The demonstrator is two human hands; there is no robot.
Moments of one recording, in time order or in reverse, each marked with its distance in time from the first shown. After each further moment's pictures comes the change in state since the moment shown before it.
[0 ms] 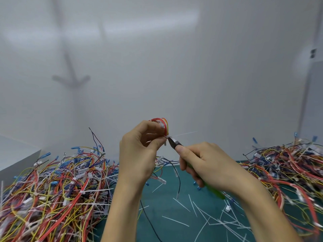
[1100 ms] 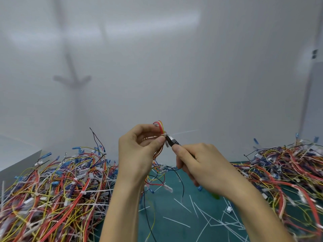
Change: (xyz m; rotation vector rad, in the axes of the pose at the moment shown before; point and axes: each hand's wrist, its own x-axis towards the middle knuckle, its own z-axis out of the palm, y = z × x) left_hand 0.000 0.002 -0.001 -0.247 0.061 -0.200; right_hand 0.002 -0.008 0.011 -0.086 0.101 -0.055
